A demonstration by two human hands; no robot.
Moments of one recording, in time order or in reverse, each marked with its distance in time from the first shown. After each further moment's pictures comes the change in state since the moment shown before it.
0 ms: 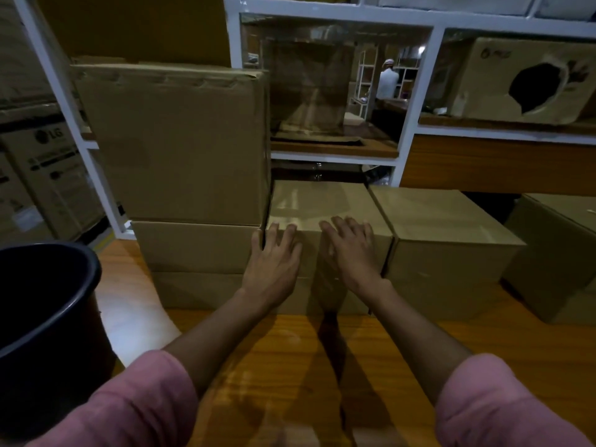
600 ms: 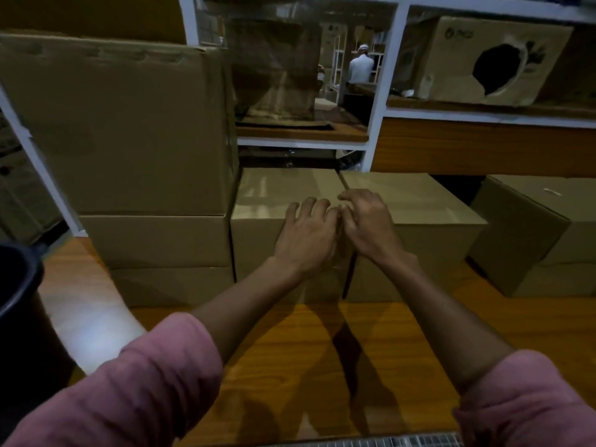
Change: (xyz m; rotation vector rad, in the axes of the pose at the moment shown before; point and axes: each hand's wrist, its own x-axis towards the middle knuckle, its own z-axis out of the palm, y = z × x) left_hand 0.060 0.089 -0.038 -0.262 0.115 0.149; right_hand -0.005 0.078 -0.036 0.281 0.271 0.082
